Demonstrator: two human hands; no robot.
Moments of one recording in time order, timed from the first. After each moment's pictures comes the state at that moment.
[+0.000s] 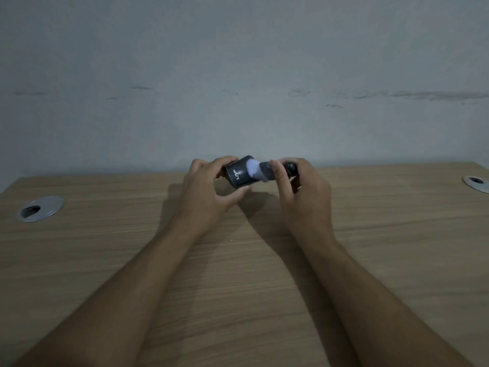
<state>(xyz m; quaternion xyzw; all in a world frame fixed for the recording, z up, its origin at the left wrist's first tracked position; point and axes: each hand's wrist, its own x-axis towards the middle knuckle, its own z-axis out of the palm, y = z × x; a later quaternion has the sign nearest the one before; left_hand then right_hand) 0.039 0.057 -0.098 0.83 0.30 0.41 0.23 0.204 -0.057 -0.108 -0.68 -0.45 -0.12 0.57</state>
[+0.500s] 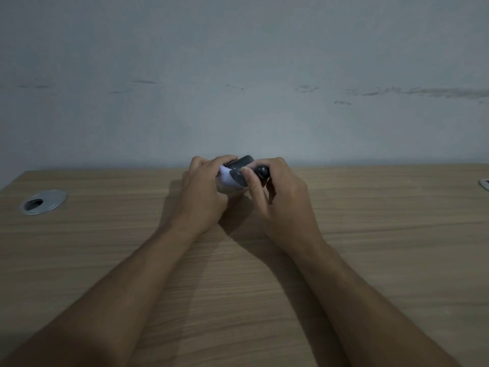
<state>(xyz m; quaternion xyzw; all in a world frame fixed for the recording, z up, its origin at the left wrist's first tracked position) 0.041 0.066 -0.104 0.84 0.37 0.35 0.20 0.174 -0.047 -0.106 -0.61 -0.57 -0.12 0.53</state>
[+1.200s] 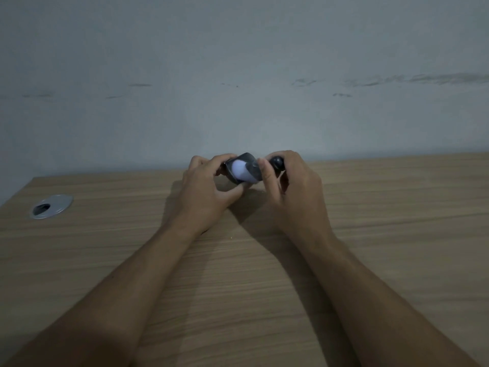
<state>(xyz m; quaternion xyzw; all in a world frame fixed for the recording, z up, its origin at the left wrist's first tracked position) 0.041 0.064 -0.103 0.83 0.34 0.39 0.21 0.190 -0.050 -0.108 -0.65 -0.51 -0.13 0.54</state>
